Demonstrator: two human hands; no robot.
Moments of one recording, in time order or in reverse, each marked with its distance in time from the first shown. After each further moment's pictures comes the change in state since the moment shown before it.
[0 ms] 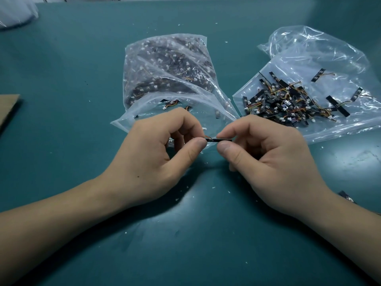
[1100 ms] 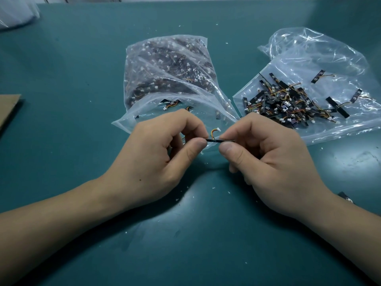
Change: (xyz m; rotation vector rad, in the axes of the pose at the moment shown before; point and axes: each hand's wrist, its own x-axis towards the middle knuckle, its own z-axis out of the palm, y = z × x) left_hand 0.000 0.003 0.001 0.016 0.006 0.032; right_hand -0.001 0.001 -0.001 0.024 -0.024 0.004
